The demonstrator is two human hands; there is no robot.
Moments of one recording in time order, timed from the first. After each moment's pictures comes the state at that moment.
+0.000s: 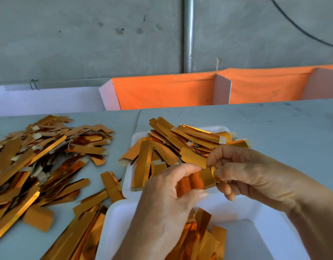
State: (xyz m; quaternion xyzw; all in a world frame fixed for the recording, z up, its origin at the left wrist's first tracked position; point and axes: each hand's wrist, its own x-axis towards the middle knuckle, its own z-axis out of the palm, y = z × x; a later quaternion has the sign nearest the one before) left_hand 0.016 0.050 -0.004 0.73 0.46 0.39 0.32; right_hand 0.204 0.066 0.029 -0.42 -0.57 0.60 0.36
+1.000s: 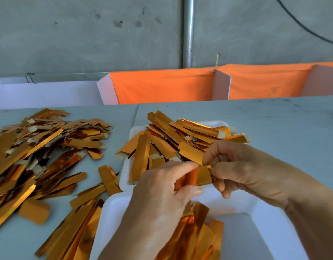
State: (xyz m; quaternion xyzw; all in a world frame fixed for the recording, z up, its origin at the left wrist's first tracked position) left_hand 0.011 0.052 -0.008 0.78 0.46 0.36 0.24; right_hand 0.196 0.065 0.029 -0.49 -0.62 0.52 0.31
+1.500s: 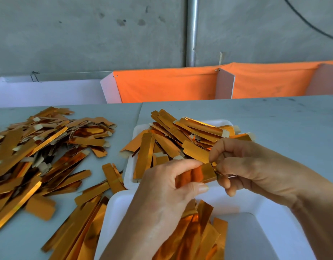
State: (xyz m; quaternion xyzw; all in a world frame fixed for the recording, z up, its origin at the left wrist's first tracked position) left_hand 0.006 0.051 -0.007 0.74 0.47 0.37 0.31; right_hand 0.199 0.066 0.027 -0.45 -0.60 0.57 0.34
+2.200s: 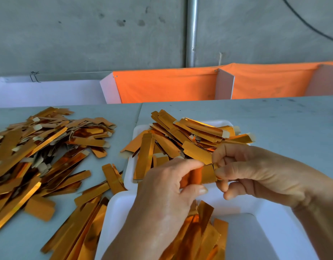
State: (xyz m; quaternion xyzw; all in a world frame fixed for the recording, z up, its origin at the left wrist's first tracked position) left_hand 0.011 0.048 -0.001 0.78 0.46 0.36 0.24; right_hand 0.204 0.065 0.027 -0.42 -0.54 0.65 0.33
